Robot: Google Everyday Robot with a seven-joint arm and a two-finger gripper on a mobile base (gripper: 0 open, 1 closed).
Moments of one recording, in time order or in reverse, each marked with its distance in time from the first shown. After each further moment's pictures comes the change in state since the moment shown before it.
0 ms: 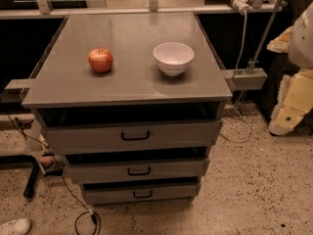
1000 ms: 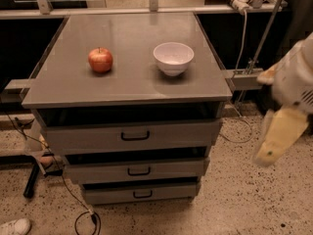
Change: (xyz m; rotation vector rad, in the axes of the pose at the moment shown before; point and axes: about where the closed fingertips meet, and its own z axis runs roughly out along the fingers) arm -0.002 0.040 0.038 -0.042 -0.009 0.049
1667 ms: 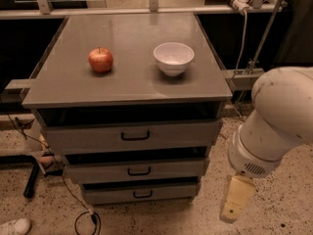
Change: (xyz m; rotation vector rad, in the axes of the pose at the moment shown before) arm 0.019 0.085 0.149 -0.207 0.077 0.022
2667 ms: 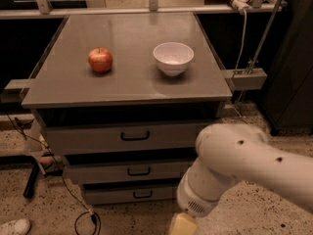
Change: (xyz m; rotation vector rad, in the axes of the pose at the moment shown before) arm -0.075 0.080 0.115 -0.237 -0.117 0.046
